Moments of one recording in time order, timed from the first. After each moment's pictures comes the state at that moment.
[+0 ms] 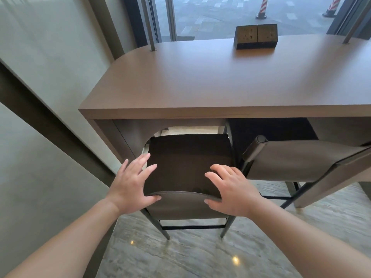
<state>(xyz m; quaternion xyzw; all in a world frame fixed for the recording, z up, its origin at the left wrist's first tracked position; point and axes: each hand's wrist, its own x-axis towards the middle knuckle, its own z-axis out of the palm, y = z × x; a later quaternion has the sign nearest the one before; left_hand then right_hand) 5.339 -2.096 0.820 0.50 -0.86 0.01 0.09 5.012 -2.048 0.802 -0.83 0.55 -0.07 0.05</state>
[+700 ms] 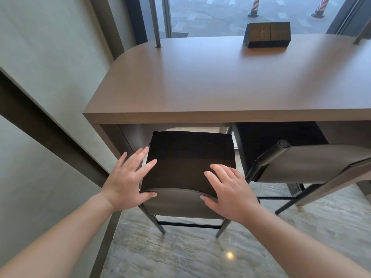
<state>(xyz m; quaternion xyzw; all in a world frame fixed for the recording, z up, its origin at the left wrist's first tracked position) 5.402 -2.162 0.824 0.42 -0.90 0.01 0.08 5.088 -2.079 0.797 -0.80 0.59 -0.11 -0.05</state>
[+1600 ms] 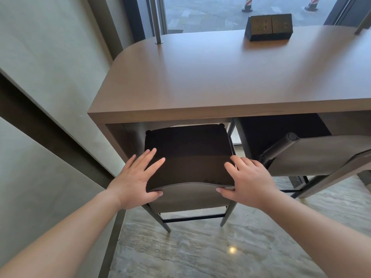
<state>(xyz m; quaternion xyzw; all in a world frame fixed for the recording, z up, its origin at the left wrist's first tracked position) 5.422 -2.180 0.810 0.44 -0.90 -0.06 -0.05 5.077 -2.093 0.809 -0.77 0.64 0.00 -0.05</state>
